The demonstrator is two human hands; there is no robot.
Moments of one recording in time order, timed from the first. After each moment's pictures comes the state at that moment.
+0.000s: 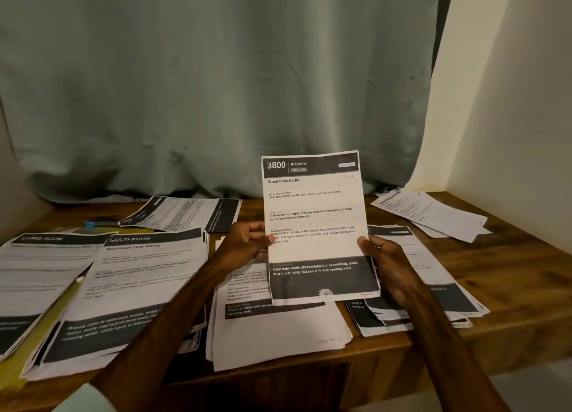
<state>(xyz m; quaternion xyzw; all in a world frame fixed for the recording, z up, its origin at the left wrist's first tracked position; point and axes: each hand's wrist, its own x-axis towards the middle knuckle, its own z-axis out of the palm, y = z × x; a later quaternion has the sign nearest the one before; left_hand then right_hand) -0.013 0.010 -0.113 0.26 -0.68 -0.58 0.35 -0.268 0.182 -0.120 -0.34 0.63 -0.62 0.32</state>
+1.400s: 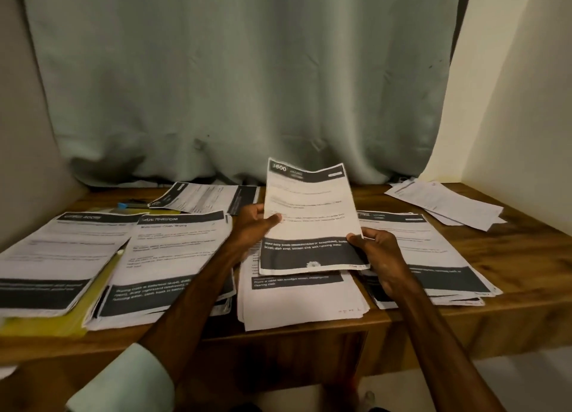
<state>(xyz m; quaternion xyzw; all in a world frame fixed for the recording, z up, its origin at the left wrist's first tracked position) 0.008 0.020 -0.107 0.34 -0.65 -0.55 0.40 -0.196 0.193 -0.114 -0.36 0.65 -0.60 0.28</state>
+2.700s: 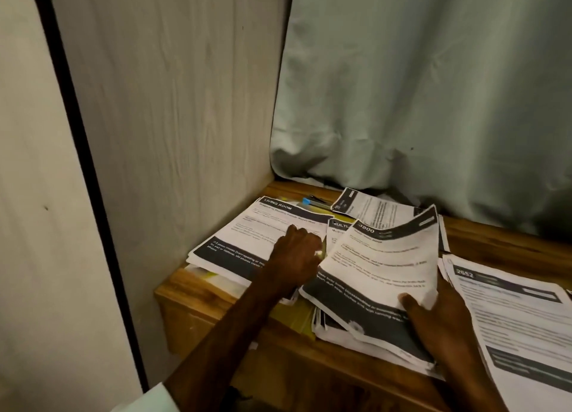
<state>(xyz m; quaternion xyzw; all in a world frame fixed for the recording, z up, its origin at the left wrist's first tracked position) 0.300 -0.026 -0.123 0.58 -0.80 -0.05 0.15 0.089 0.090 -0.135 -0.46 0.73 -0.46 0.21</state>
